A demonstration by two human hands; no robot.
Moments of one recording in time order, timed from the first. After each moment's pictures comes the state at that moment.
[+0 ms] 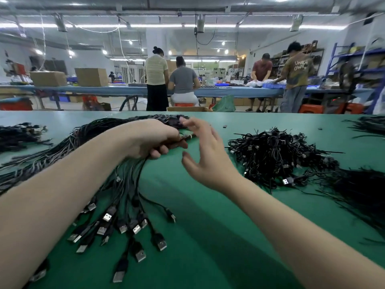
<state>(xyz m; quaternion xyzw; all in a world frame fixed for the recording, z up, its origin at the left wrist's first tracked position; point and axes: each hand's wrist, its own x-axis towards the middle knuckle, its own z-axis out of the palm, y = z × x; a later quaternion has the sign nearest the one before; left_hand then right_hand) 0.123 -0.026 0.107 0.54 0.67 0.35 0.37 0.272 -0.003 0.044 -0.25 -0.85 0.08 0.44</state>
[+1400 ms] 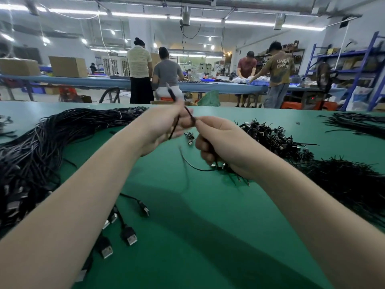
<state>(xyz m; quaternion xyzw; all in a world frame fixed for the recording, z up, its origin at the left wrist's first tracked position) 0.187 -0.010 0.094 0.54 0.51 0.52 0.42 0.336 -0.001 0.071 -0.29 -0.74 0.48 0.37</state>
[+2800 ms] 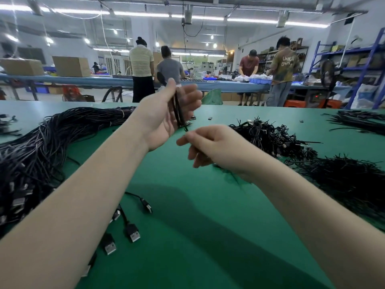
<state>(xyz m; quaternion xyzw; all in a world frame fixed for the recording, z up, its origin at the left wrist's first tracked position) 0.185 -0.014 0.102 0.46 0.34 0.63 0.53 0.331 -0.011 0.065 -0.32 -0.80 0.38 0.33</state>
